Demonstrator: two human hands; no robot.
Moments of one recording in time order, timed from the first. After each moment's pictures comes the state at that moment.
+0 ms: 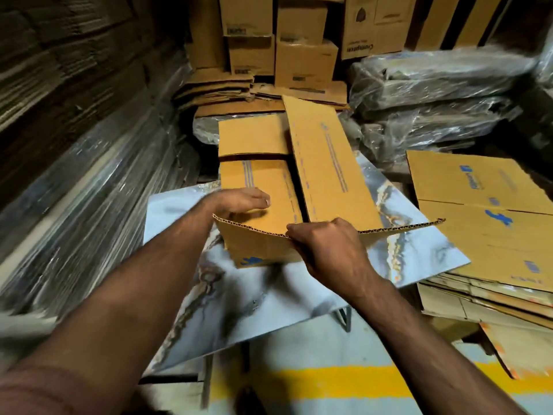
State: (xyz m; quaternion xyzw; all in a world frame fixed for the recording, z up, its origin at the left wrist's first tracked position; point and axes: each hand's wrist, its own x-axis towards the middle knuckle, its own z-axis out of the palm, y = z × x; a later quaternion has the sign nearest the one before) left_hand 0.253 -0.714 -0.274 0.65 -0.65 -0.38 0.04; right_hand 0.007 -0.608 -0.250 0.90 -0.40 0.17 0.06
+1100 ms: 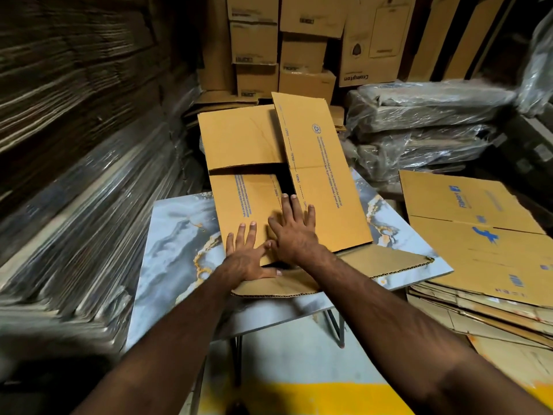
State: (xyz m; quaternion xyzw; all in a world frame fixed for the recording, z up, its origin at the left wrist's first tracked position) left_hand 0.189 -0.610 -0.363 0.72 -0.68 -0.11 -0.09; right_hand 0.049 -0.649 -0.304 0.88 -0.47 -0.04 0.04
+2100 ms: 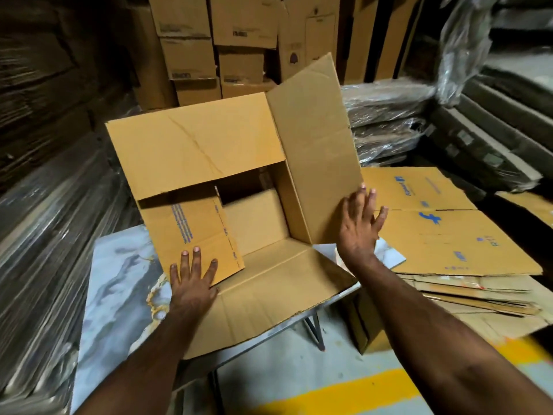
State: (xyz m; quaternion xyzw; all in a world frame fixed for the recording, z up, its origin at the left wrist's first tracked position) left_hand 0.208 -0.623 -0.408 0.75 -0.66 0.02 -0.08; right_hand -0.137 -0.714 -0.324 0.64 -0.74 0.13 0.16
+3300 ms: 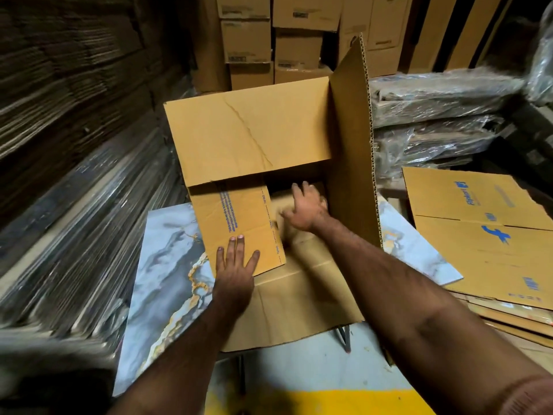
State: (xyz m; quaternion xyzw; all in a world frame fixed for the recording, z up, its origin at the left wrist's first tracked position) left_hand 0.197 -0.614 -0.420 0.74 -0.66 0.12 -0.03; right_hand 0.030 -0.763 -0.288 0.81 -0.55 0.09 -0.18
